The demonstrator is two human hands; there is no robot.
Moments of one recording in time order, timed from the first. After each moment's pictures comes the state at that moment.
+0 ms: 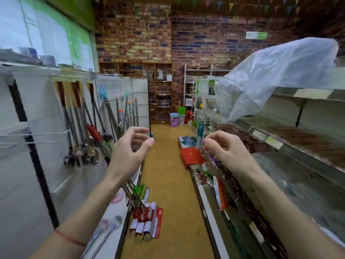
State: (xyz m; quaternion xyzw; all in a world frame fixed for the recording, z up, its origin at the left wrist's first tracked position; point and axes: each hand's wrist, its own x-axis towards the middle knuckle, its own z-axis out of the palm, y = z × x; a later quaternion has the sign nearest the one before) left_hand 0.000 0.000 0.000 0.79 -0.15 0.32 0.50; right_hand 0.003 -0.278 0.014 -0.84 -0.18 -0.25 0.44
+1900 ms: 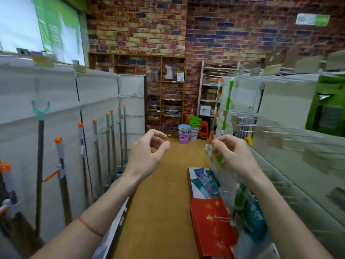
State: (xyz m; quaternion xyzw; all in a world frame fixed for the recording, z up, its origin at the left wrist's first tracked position) left_hand 1.363 -0.054 -0.011 0.82 -0.11 0.31 0.47; right_hand 1.386 -0.309 0.000 -0.82 -0.13 -0.21 0.51
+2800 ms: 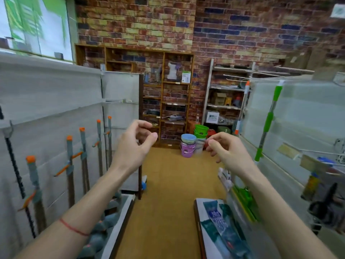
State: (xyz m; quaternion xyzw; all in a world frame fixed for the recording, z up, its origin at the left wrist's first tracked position) left_hand 1.992 0.071 0.025 0.79 -0.10 0.36 0.49; right_hand 2.021 -0.192 0.034 -0.86 -0.16 -0.22 0.44
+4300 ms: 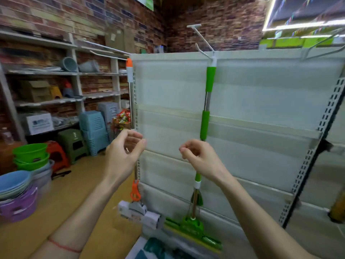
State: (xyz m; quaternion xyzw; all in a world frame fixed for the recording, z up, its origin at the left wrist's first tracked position) left_hand 2.852 -0.198 -0.003 0.63 -0.48 0.04 0.61; right_hand 2.663 -0.344 -0.008 -0.82 0.28 -0.38 0.32
